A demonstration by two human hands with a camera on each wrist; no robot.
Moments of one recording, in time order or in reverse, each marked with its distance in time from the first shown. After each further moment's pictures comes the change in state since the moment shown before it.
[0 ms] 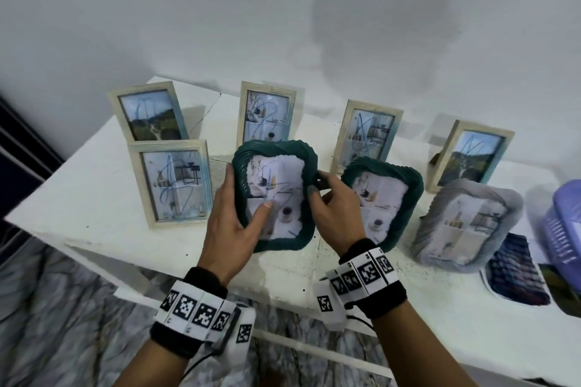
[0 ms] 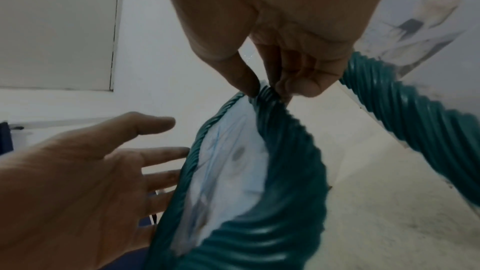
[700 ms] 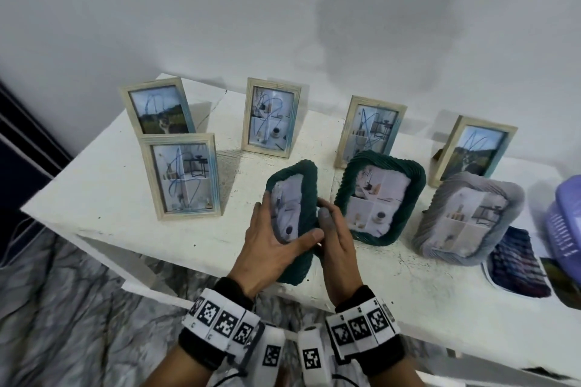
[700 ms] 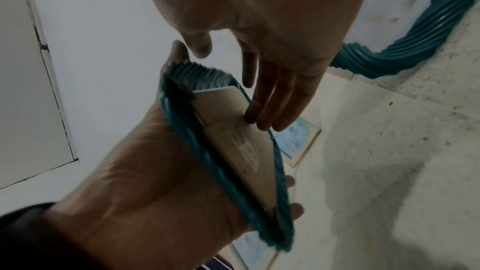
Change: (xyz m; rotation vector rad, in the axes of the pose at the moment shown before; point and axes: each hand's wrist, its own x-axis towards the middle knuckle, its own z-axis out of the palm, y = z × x) left_hand -0.030 0.002 0.029 -0.131 -0.303 -0.189; right_hand -0.077 -0.003 0.010 0.758 -0.068 0.209
